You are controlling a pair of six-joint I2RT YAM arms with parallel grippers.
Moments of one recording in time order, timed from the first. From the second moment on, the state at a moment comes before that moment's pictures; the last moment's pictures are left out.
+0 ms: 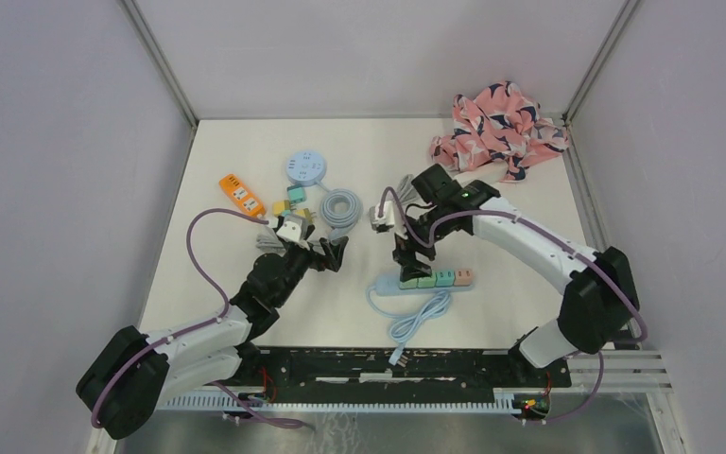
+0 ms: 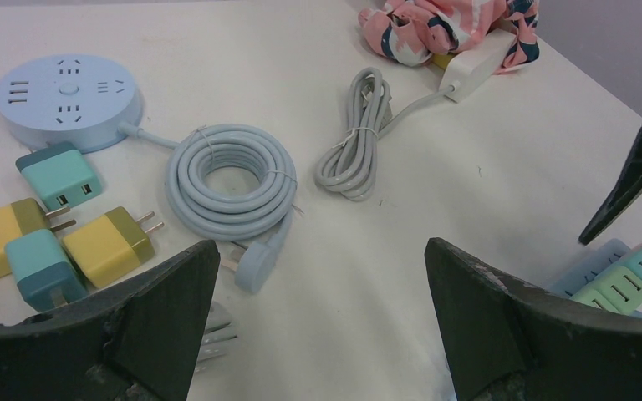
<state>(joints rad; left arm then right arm) -0.68 0.97 0.18 0.76 -0.21 -0.19 0.68 1.55 1.24 -0.86 -0.66 -0.77</state>
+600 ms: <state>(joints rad) -0.68 1.04 0.28 0.67 -0.04 -0.18 0.34 1.34 1.20 -0.95 -0.94 -0.82</state>
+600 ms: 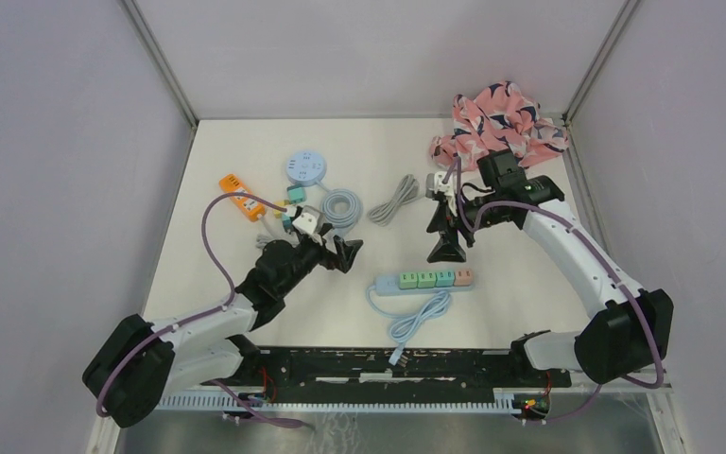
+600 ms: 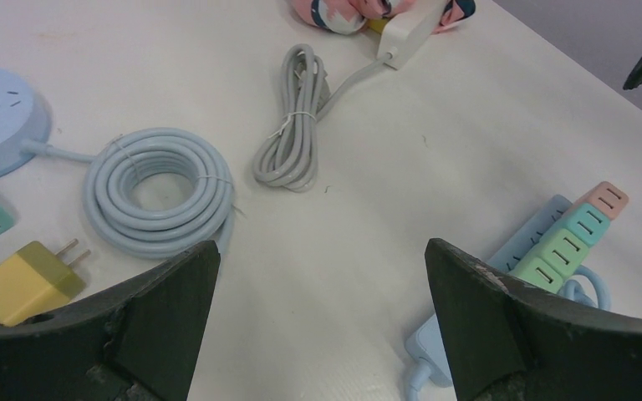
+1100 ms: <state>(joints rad) -0.68 1.19 0.34 0.73 0.30 -0.20 0.27 1.32 1.17 -1.00 -0.99 -0.88</state>
